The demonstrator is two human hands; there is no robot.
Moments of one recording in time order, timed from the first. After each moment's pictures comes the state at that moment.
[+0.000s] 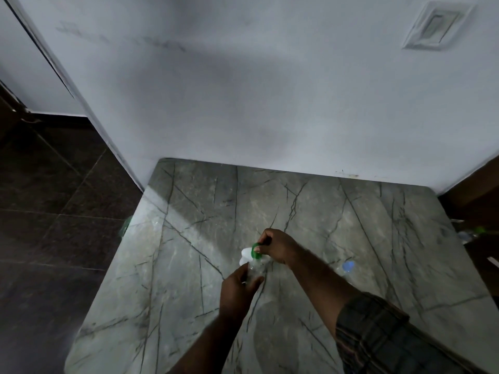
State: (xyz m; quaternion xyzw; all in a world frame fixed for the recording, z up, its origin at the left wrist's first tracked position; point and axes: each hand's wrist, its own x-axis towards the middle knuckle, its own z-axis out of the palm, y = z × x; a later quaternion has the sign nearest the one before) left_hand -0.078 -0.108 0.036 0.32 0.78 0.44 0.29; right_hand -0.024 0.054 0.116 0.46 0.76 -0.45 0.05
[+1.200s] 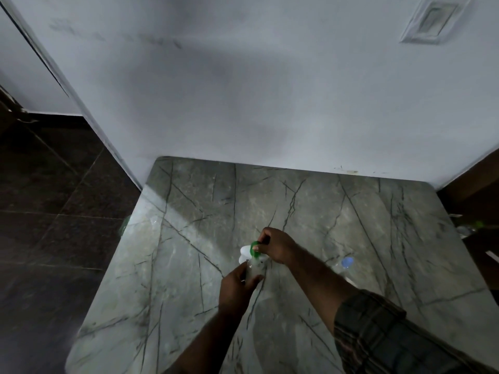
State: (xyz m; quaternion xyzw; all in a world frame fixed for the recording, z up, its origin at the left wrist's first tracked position) left_hand -0.079 -0.107 0.041 0.33 0.79 0.42 0.30; right_hand -0.020 0.054 0.106 0.44 0.79 -0.43 0.03
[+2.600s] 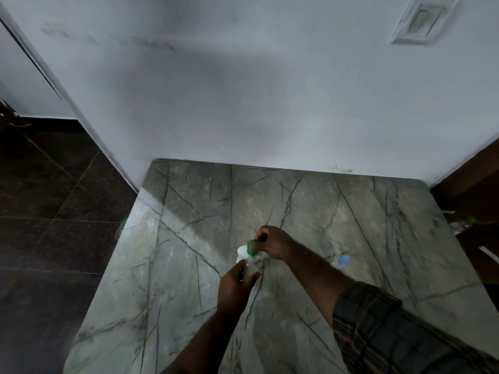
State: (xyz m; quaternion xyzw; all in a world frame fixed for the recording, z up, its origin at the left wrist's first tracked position) left_hand -0.079 -0.105 0.048 0.32 0.79 0.42 0.31; right_hand -0.022 0.058 0.112 0.45 0.78 -0.43 0.03
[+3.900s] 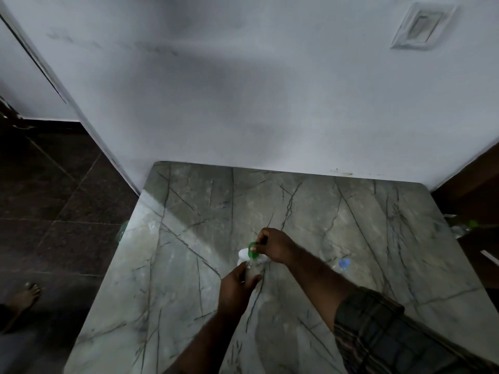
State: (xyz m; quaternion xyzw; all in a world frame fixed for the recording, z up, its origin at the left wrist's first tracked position) left_hand -0.083 -0.102 0.045 0.33 0.79 0.42 0.31; right_hand -0.021 0.059 0.111 0.43 0.81 -0.40 0.03
